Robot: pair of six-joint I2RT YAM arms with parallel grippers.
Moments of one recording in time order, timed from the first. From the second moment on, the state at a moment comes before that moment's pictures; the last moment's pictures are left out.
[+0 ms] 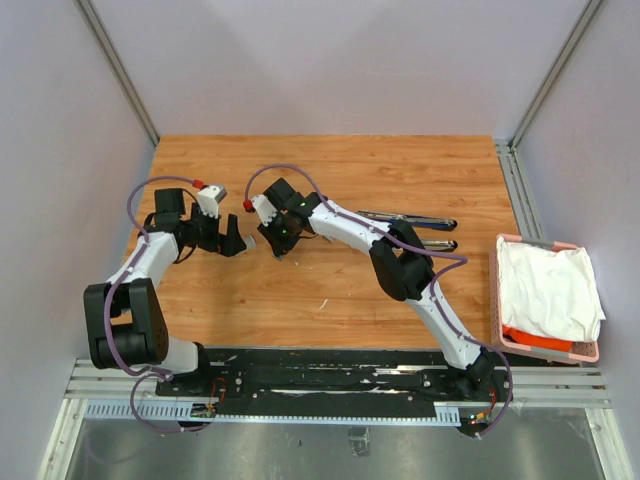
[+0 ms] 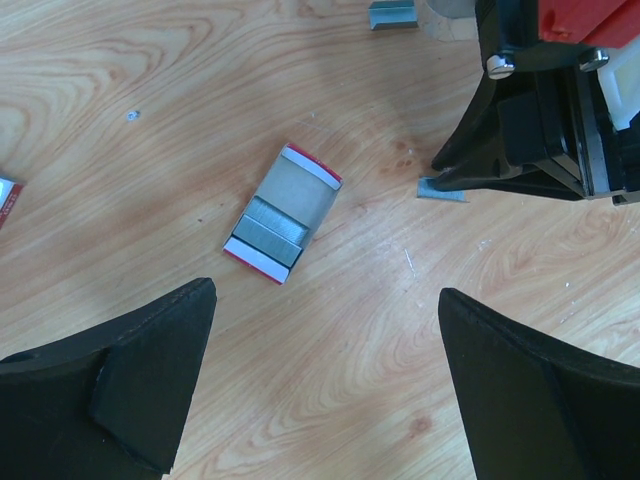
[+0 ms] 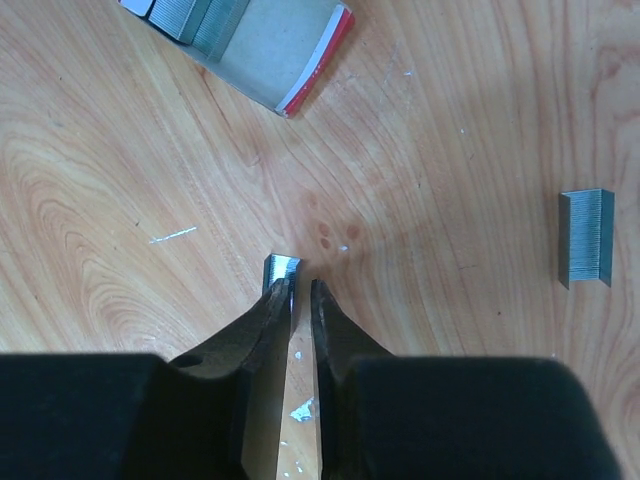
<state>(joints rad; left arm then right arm) 0.15 1.41 0.84 -0.34 0.61 0.31 0.85 2.45 2.09 -0.65 -0.31 -0.13</state>
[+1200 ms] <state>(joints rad) 0.16 1.75 1.03 -0.15 0.67 0.17 0.79 2.32 2.08 -0.70 -0.33 -0.13</state>
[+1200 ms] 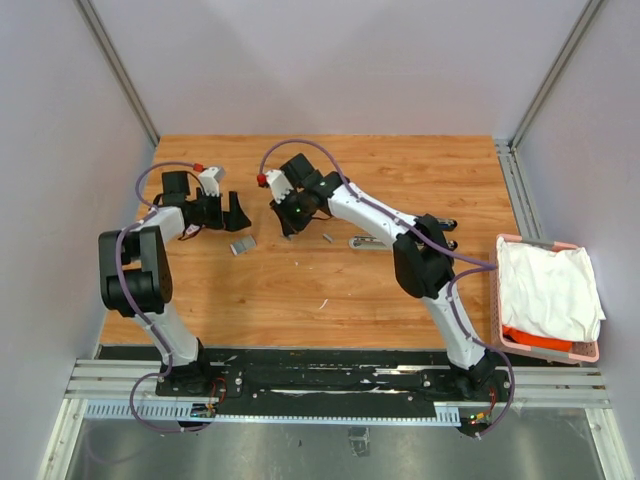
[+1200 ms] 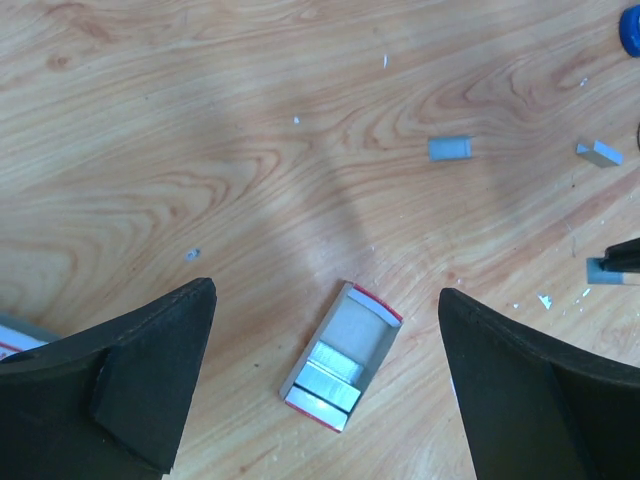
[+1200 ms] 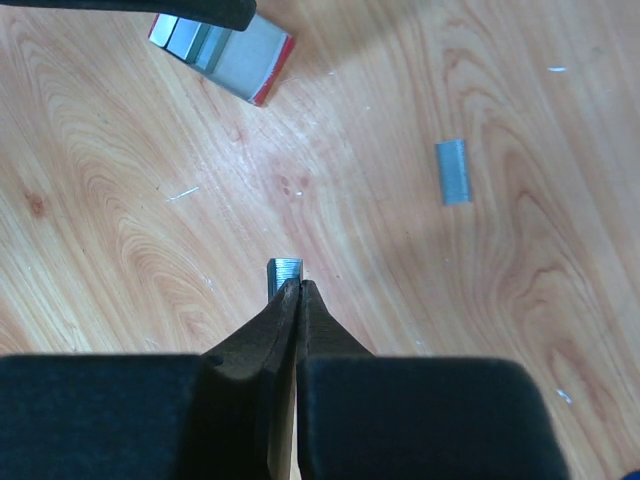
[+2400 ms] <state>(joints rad) 0.11 1.76 0.94 -0.24 0.81 0.25 0.68 2.20 2.00 -0.68 -0.37 -0.09</state>
